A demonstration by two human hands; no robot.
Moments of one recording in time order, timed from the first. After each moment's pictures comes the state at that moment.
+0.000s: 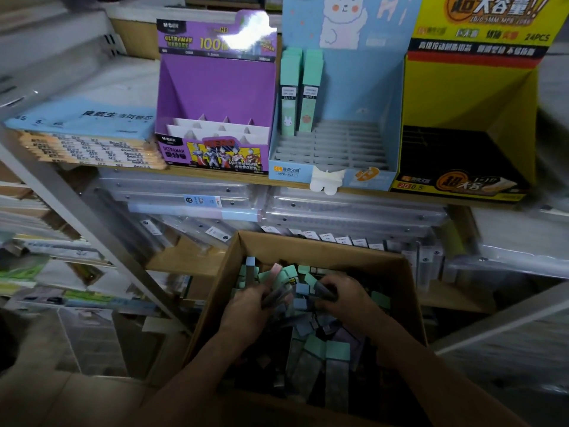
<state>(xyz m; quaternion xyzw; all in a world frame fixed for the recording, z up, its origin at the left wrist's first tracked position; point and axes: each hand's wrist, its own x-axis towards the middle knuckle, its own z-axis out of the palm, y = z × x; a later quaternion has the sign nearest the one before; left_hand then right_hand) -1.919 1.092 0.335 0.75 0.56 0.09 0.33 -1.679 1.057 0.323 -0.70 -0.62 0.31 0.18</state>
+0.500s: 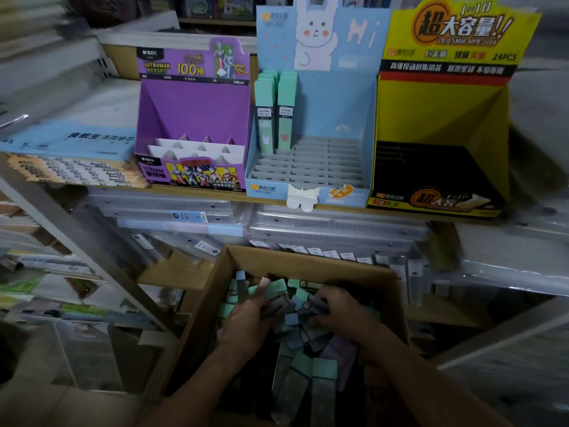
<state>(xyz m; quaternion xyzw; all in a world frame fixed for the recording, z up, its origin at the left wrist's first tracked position) -1.893 1.089 0.328 0.73 0.59 0.11 0.34 -1.663 1.064 0.335 -0.69 -0.64 0.31 0.12</state>
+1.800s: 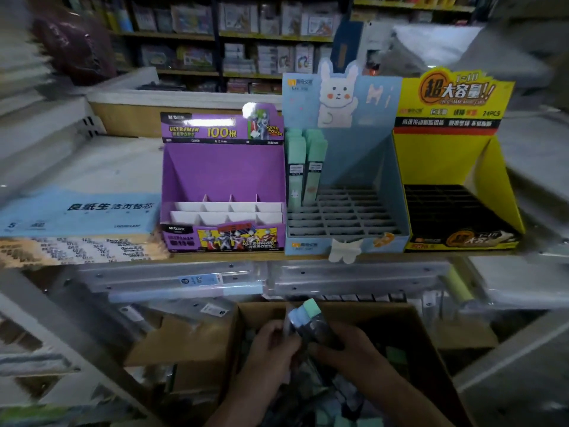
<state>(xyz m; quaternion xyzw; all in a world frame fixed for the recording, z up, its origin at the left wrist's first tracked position) -1.902 1.128 0.373 0.42 0.47 0.29 0.72 -1.743 1.061 0.392 -0.67 -0.43 0.45 0.41</state>
